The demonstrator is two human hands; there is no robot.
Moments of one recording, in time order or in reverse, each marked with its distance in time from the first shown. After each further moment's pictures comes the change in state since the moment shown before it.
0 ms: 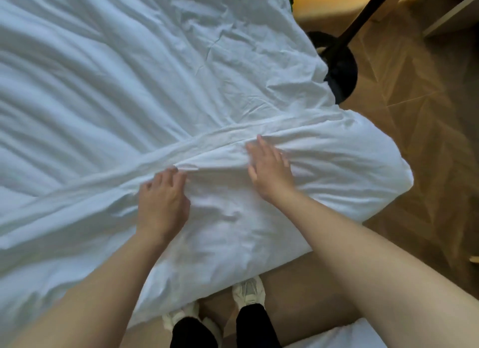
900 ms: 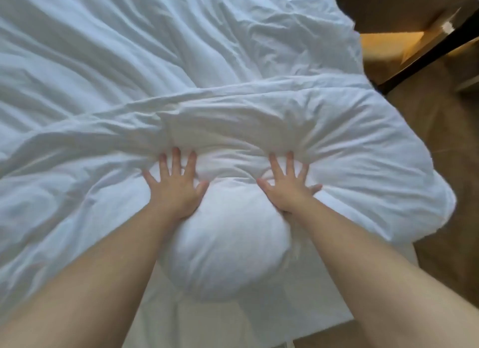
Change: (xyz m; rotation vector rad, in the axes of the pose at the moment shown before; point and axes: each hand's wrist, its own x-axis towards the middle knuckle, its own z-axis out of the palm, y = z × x) left_hand 0.095 -0.138 0.017 -0.160 -0.276 -0.281; right_hand 0.100 -0.096 0.034 -0.092 -0.281 0.224
